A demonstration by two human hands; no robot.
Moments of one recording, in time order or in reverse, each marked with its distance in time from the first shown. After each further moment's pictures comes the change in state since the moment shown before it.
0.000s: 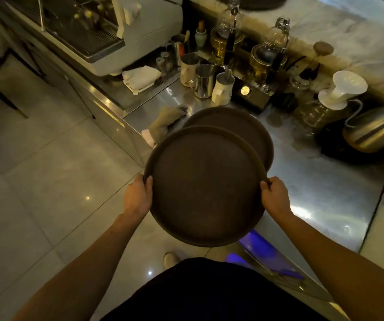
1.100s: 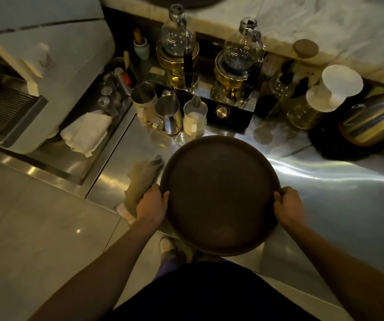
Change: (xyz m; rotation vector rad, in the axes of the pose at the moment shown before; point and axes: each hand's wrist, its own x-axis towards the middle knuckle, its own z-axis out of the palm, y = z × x) left_hand 0.225 0.108 0.063 0.336 -0.324 0.251; right_hand 0.117 -0.024 0.019 -0.092 0.110 0.336
